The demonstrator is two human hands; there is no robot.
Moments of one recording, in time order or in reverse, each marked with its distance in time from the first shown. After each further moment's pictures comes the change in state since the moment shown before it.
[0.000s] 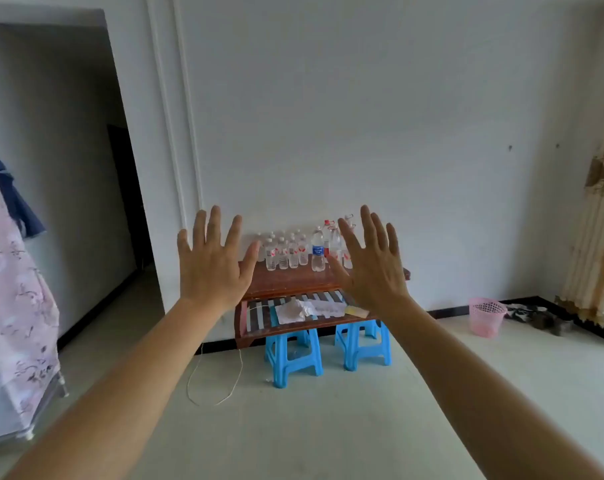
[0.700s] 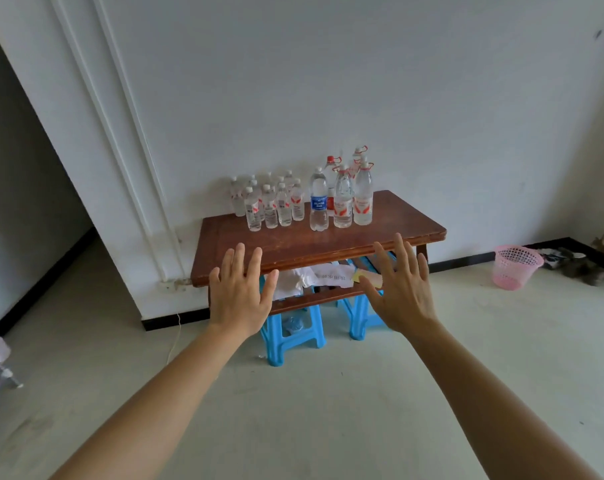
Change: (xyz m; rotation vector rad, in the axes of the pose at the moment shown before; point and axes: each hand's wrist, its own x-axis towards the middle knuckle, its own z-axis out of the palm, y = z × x) left_hand 0.205 -0.017 0.487 -0.100 -0.388 -0.035; right_hand 0.135 0.127 0.457 0.066 -0.393 0.240
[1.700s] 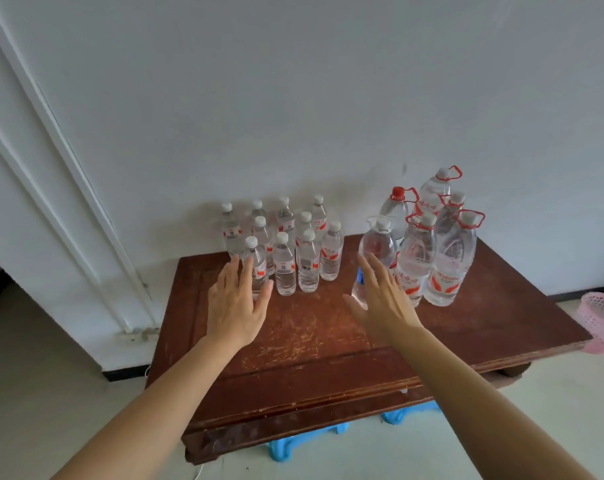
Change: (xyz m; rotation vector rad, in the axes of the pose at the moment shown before) left_hand 0.555 -0.152 0.283 -0.181 -0.108 -0.086; right_hand 0.560 -0.047 0.315 0.204 -0.272 -0.080
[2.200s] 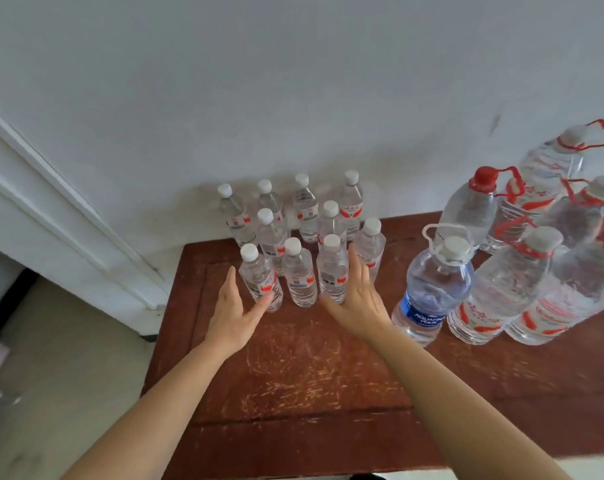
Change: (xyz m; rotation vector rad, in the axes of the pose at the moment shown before) left_hand 0.132 -0.057 0.119 -0.421 -0.275 -0.441; right_hand 0.184 0.021 0.147 0.459 -0.201 0.042
